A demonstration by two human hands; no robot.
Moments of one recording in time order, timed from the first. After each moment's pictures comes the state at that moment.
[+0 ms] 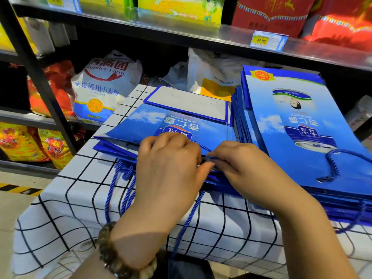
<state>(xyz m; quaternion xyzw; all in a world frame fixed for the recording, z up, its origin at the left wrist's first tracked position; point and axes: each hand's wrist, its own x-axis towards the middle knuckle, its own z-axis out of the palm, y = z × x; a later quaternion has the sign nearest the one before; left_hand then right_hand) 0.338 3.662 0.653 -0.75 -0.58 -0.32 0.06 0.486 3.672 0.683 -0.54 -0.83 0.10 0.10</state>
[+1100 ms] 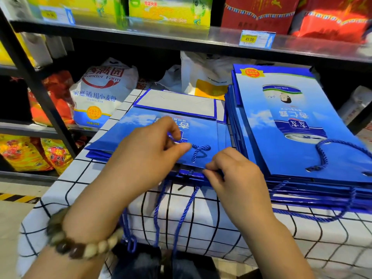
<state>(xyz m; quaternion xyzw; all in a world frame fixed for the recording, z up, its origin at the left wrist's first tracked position) 0.314 3.670 0.684 -0.73 -0.57 -0.32 -0.22 0.477 3.645 0.642 -0.55 -0.76 -0.03 0.35</state>
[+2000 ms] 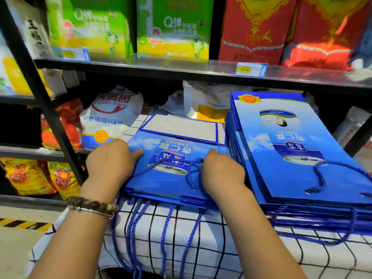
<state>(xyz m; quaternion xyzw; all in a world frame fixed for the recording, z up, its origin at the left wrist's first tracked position) 0.254 3.736 0.661 -0.60 -0.79 -0.15 0.01 0.449 3.712 0.665 -0.74 -0.67 0.04 0.07</state>
